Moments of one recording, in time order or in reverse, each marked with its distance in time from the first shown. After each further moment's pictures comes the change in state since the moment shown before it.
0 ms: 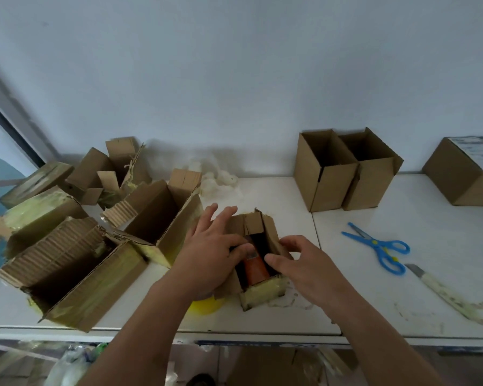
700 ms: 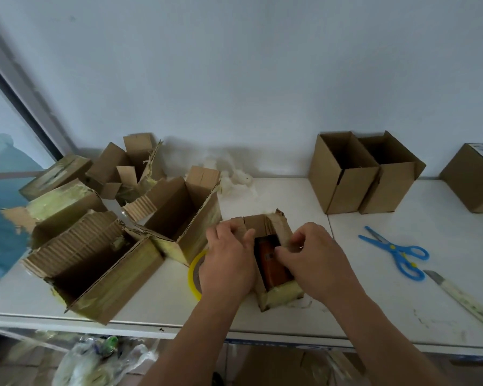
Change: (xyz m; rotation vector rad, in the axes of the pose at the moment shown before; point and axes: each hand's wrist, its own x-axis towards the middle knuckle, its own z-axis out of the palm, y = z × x) left_hand -0.016 0.026 0.010 -0.535 0.290 -0.536; right_hand 0.002 -0.028 0.019 -0.350 0.199 -0.166
